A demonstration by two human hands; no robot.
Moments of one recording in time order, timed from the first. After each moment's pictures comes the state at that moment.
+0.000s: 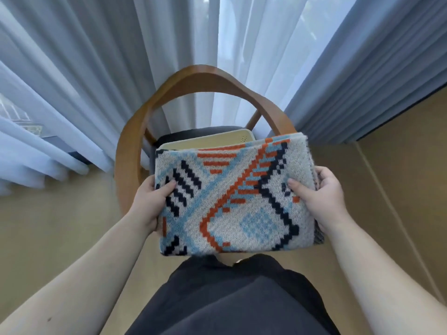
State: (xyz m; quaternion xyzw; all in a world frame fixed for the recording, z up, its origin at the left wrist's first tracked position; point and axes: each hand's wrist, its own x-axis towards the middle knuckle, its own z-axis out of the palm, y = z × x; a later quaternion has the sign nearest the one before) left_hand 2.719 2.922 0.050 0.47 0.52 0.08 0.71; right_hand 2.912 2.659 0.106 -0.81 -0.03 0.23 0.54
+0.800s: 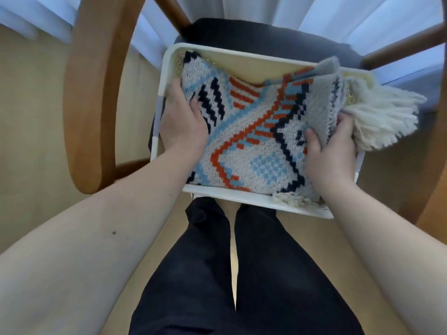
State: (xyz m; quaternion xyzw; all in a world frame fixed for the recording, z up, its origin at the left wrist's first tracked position) left_hand 2.852 2.969 -0.161 0.67 0.68 0.10 0.27; right_hand 3.042 2.818 -0.152 -0.88 -0.22 0.33 0.26
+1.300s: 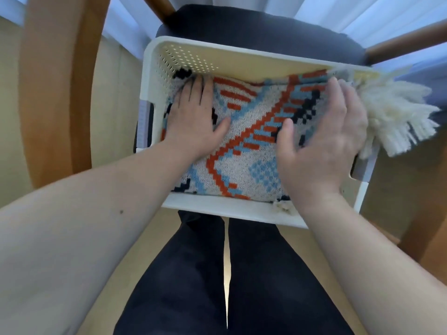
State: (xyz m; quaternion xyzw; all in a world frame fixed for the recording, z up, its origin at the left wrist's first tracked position) left_hand 2.858 2.993 -0.227 0.87 0.45 -0.15 0.17; right_hand 3.003 2.853 -0.142 -0.90 -0.37 0.08 0.22
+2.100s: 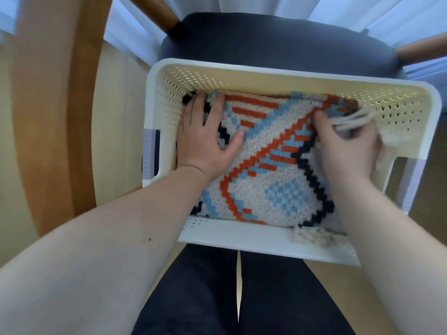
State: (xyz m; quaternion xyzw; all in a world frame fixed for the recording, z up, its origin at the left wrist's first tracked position) left_hand 2.856 2.990 -0.249 0.83 0.50 -0.05 0.22; right_hand 3.050 2.881 -0.205 -0.91 -0.01 0.30 0.29
